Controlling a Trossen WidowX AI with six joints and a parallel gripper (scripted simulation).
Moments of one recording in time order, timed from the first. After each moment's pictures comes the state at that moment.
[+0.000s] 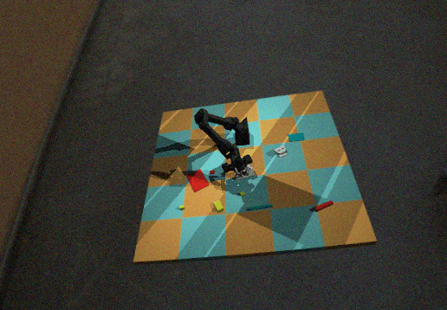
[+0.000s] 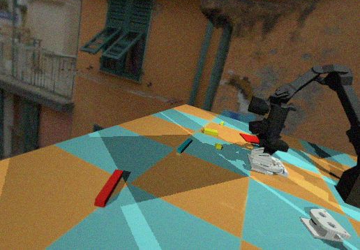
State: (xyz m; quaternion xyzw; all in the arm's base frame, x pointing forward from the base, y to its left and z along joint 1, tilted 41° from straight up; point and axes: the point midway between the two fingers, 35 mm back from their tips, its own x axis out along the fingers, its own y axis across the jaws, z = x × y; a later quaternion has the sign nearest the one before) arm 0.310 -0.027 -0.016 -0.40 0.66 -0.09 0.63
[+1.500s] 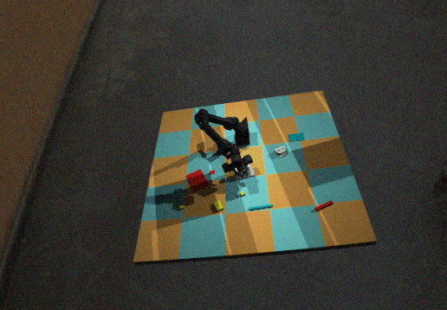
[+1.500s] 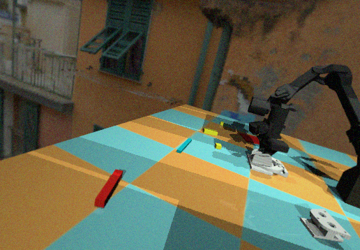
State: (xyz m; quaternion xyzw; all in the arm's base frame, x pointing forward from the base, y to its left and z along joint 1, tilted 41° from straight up) arm 0.309 -0.027 -0.018 -0.40 0.67 -0.10 0.62
